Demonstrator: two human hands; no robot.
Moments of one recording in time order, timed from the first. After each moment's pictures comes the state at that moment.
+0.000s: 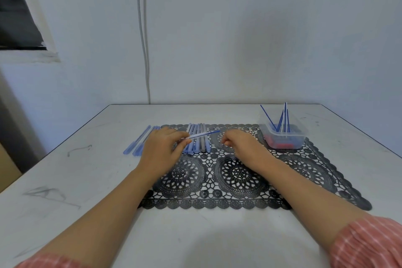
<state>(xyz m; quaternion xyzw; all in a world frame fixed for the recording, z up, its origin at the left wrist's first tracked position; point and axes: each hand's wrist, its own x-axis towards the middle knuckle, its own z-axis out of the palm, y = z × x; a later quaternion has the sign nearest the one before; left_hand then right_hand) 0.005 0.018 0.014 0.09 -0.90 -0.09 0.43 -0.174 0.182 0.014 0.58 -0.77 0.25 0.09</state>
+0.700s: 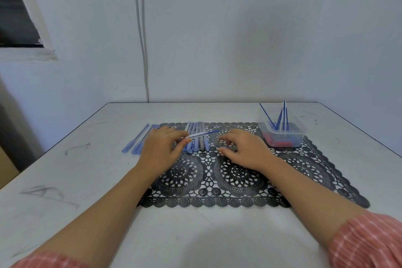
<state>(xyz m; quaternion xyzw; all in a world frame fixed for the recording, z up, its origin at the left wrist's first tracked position) 0.004 0.017 0.012 0.08 -0.90 -0.10 0.42 -0.163 0.194 0.024 0.57 -0.80 0.17 0.11</state>
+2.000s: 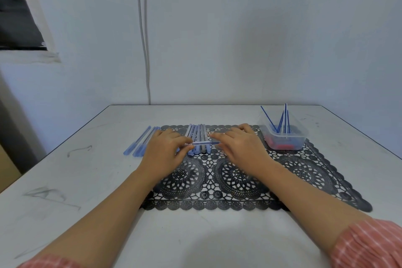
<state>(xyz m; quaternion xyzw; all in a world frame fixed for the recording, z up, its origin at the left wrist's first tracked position) 0.006 0.025 0.015 0.09 -0.92 -0.01 0.39 -0.152 0.188 0.024 0.62 -0.68 0.16 0.37</state>
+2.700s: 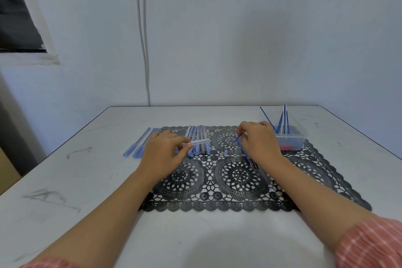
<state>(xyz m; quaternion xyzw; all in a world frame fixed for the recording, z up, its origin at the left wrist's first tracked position) 0.006 0.023 0.015 0.10 -0.91 -0.06 0.40 -0.177 0.196 0.033 0.44 -0.84 0.23 0.22</state>
